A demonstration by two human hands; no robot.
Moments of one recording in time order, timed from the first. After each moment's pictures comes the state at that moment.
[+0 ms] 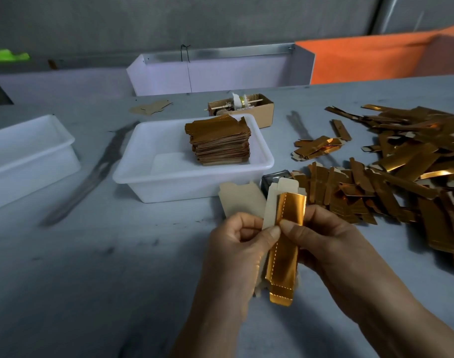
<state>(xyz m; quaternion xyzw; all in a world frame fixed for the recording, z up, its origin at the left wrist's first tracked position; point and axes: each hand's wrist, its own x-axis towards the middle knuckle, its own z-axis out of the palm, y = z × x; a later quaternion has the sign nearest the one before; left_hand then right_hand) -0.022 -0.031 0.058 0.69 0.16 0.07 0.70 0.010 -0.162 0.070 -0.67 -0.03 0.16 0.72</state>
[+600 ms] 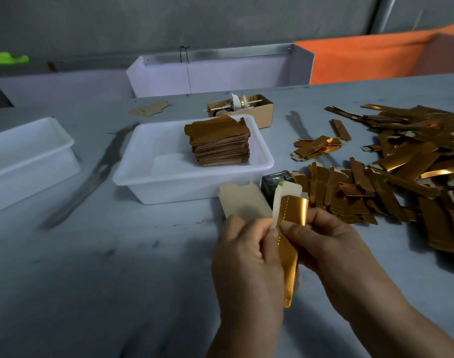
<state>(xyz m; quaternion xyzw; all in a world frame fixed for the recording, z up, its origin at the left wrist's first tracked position) -0.030 -0.053 0.053 0.87 0.08 0.30 0.39 0.012 -0.156 0.062 -0.68 0.03 0.13 0.72</state>
